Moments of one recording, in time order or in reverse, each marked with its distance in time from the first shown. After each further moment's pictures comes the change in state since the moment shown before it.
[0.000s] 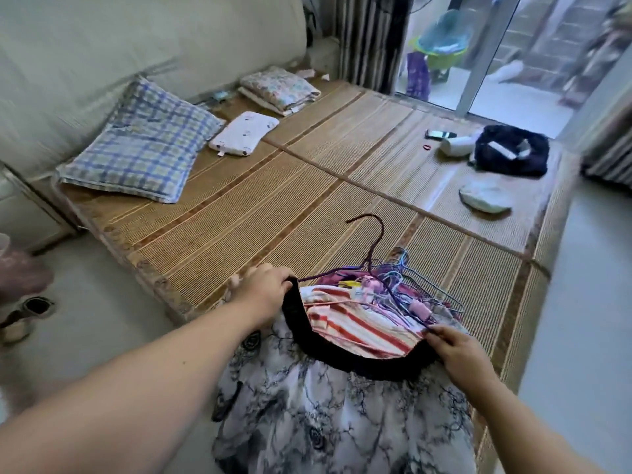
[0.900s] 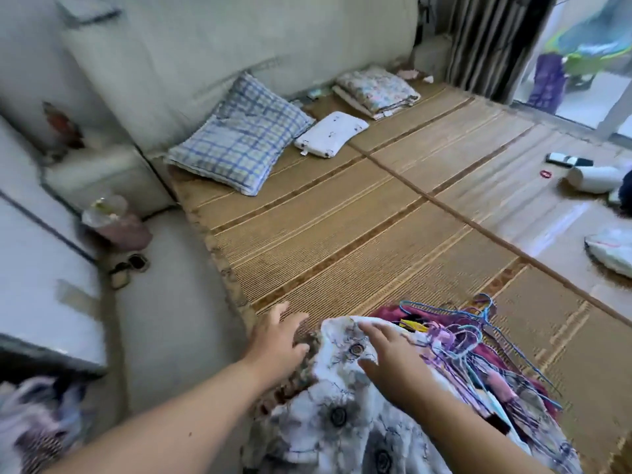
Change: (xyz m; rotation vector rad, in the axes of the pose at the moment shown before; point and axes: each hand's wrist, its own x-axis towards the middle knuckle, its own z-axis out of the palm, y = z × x) left_hand -0.005 -0.049 0.031 -0.138 -0.031 -0.267; right_hand 0.086 -0.093 0.135 -0.623 -0.483 -0.563
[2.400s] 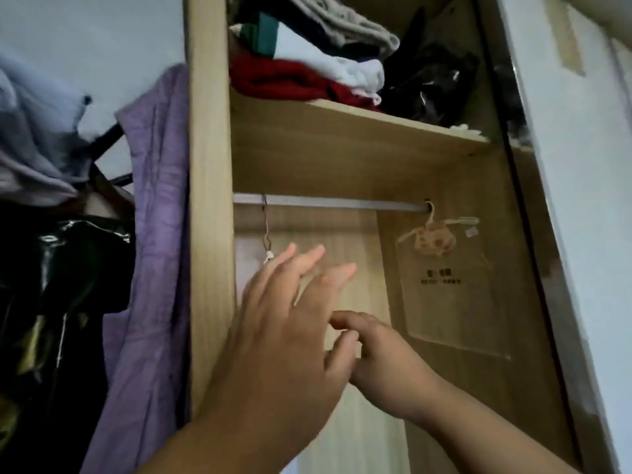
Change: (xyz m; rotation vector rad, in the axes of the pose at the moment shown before) left_hand -0.511 -0.267 -0.491 1.006 1.554 -0.929; right_hand -0.148 -0.948 0.010 0.488 -0.431 -2.039
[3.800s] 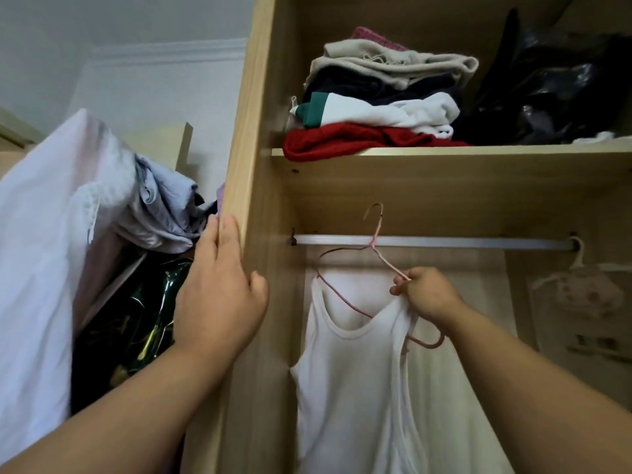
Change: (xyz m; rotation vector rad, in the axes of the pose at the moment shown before) left_hand 0.069 -0.023 -0.015 0.653 0.260 -0.538; right_hand 0.180 0.070 -0.059 0.349 0.026 0.084
